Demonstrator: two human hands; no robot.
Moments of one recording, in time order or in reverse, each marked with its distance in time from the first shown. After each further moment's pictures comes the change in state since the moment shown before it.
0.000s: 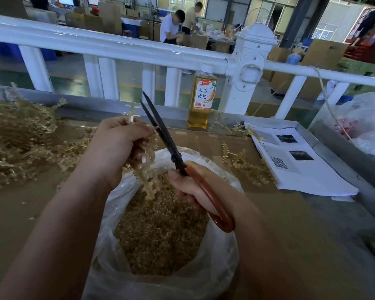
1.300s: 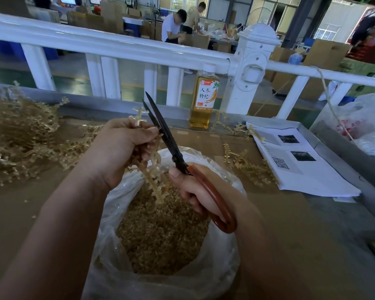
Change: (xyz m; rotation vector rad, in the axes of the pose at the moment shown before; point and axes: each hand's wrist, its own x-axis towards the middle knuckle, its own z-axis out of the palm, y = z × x) left_hand 0.001 0.001 -0.002 -0.075 -0.116 -0.025; right_hand -0.005 -0.006 0.003 0.090 0.021 -0.025
